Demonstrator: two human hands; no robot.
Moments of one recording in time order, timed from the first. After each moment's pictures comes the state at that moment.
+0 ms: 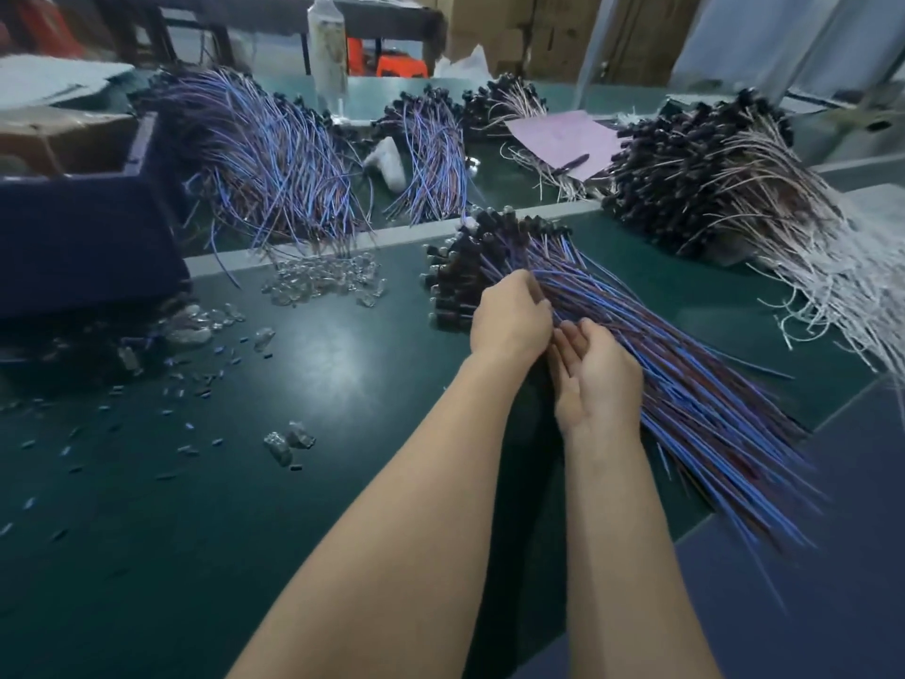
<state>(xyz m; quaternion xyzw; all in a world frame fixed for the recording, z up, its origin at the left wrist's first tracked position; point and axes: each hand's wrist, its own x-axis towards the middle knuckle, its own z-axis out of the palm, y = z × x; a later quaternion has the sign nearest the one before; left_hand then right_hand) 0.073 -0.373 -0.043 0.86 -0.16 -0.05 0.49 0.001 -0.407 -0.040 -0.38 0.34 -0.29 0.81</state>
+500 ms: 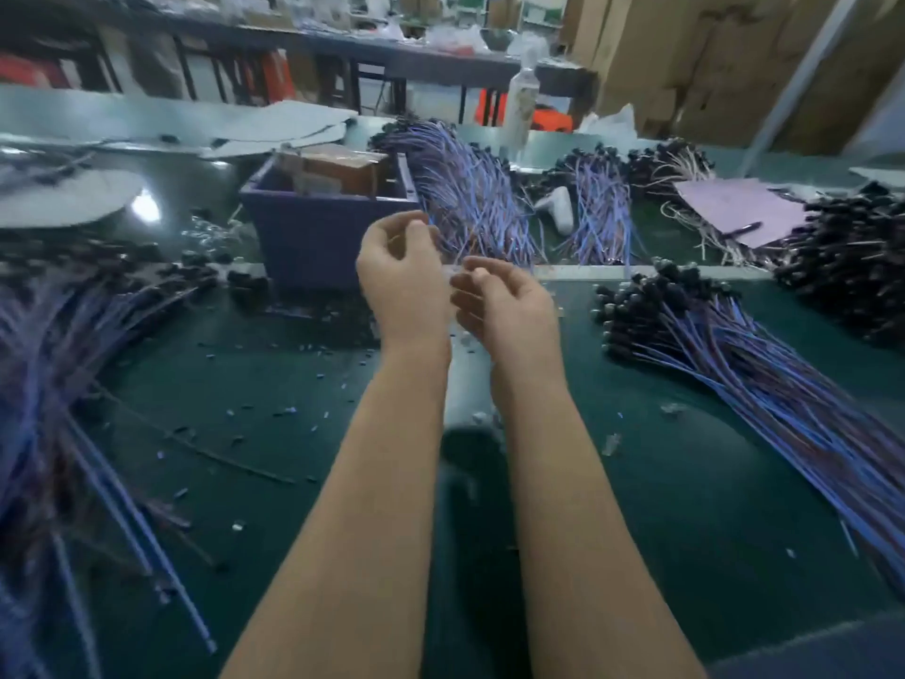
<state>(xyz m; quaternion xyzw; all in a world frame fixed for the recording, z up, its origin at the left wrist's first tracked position) 0.057 -0.146 0.019 0.54 0.09 0.24 0.80 0.038 -0.208 0.003 -0.62 0.06 -0.11 0.78</state>
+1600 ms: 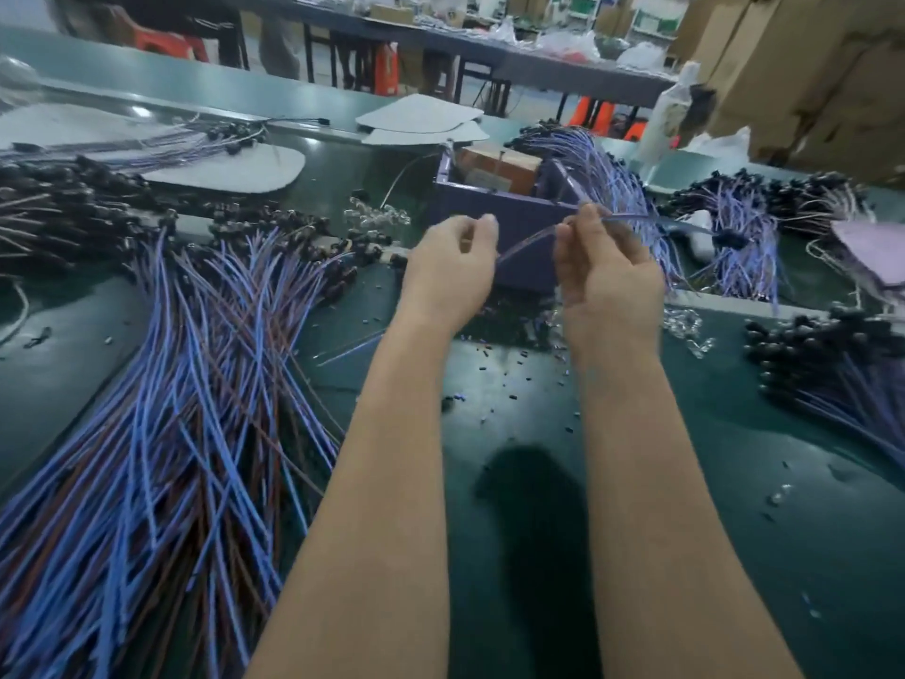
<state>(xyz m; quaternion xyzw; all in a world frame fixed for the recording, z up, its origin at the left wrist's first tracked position) 0.053 -0.001 0.007 0.77 0.02 0.16 0.62 0.048 -0.112 0.027 -0.42 0.04 -0.13 0.90</state>
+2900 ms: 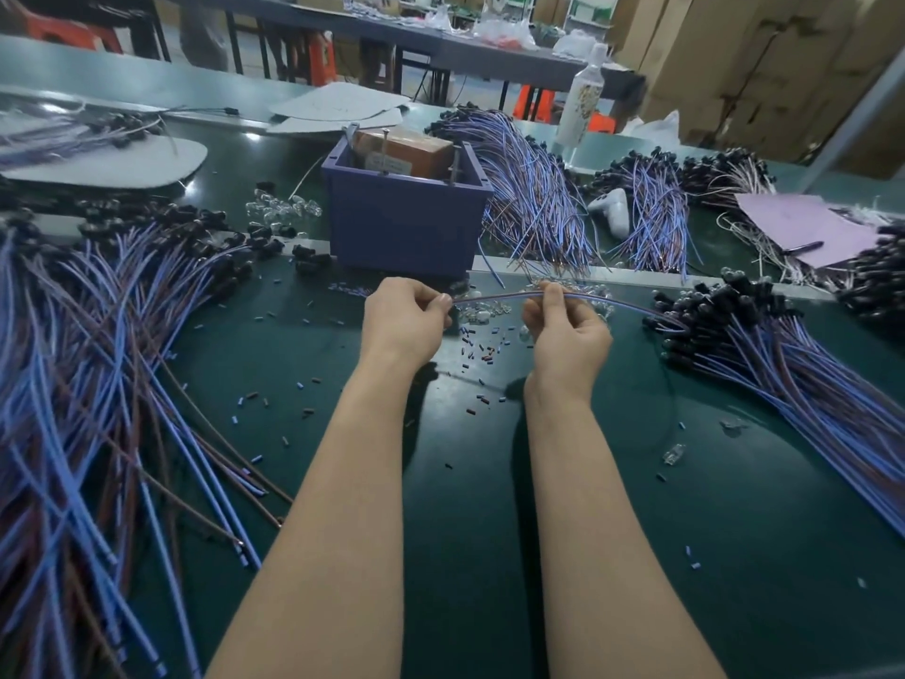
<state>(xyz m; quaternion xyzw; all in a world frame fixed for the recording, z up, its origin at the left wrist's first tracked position) 0.063 -0.063 -0.038 0.84 0.08 0.10 0.53 0.063 -0.187 -0.045 -0.53 0.15 -0.25 0.79</state>
